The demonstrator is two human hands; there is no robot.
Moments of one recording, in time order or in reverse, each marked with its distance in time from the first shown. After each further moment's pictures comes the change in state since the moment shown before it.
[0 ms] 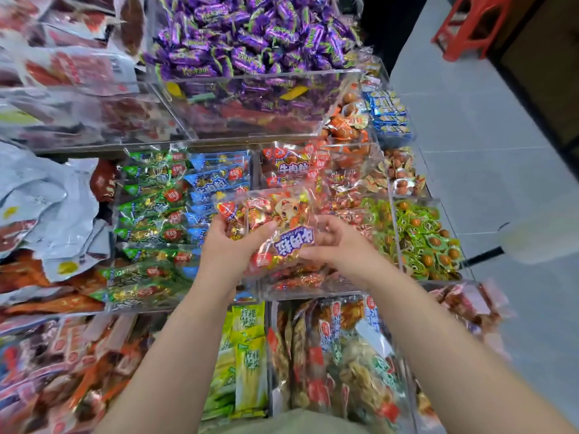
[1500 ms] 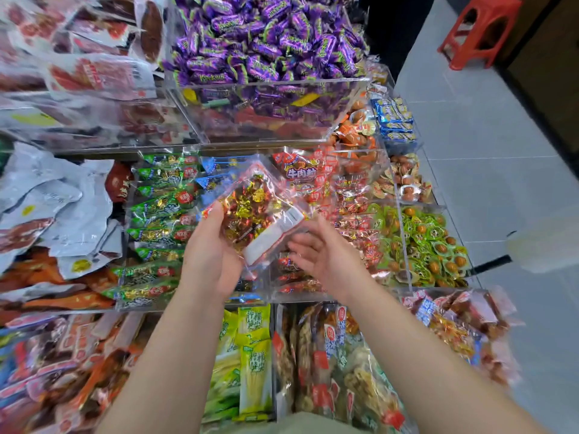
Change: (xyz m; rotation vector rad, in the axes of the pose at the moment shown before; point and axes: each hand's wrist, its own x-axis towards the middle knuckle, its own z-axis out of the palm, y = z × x) left_hand 0.005 0.013 -0.012 -0.567 -0.002 -0.014; right_hand 0.011 0.009 0.038 0.639 0.059 0.027
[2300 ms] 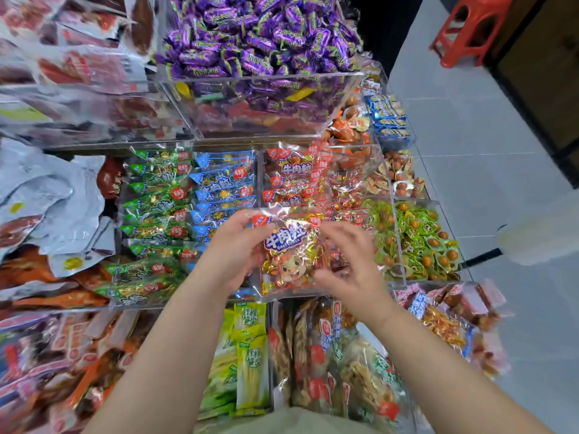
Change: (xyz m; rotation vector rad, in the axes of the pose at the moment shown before) left_hand -0.010 -0.005 0.014 0.525 -0.191 -0.143; right_hand -0.037 0.002 -0.036 -1.138 0.001 -0.841
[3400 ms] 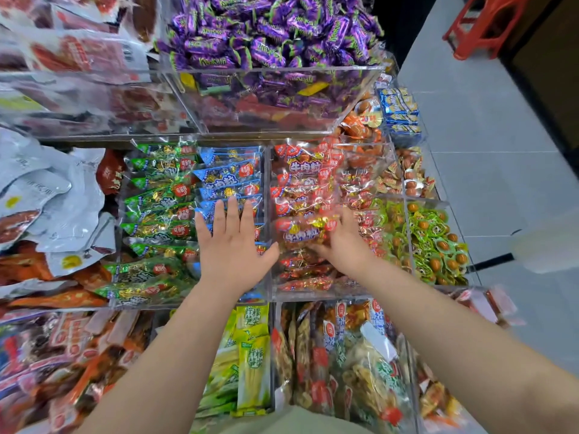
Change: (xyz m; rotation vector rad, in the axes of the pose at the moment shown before) left_hand 0.054 -0.052 -0.032 1.722 0.377 0.292; right_hand 0.059 0.074 0.031 -0.471 -0.306 0.319
